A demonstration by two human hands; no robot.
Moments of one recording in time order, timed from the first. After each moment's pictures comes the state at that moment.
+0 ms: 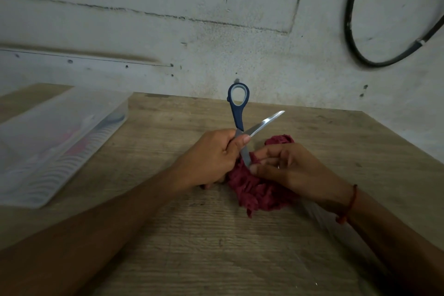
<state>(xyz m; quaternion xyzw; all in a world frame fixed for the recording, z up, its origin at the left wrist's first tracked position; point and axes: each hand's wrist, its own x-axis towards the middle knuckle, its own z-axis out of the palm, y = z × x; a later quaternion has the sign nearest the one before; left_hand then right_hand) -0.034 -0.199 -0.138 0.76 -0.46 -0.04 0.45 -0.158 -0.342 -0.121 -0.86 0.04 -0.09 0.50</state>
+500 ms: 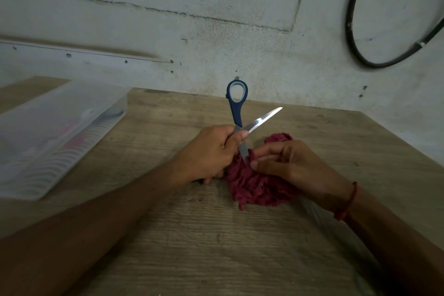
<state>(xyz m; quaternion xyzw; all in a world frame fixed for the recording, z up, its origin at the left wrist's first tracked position) -0.031 -0.199 -0.140 0.77 -0.43 -0.10 0.46 -0.159 -0.341 -0.121 -0.81 0.09 -0.07 0.58</state>
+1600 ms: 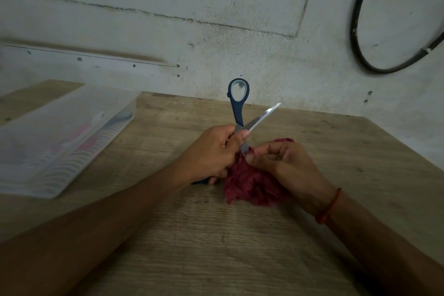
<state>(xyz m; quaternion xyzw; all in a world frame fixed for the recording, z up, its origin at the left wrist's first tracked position) -0.029 -0.194 -0.136 0.72 -0.43 -0.13 0.52 -0.148 -0.318 -0.120 -0.78 0.14 -0.15 0.60</state>
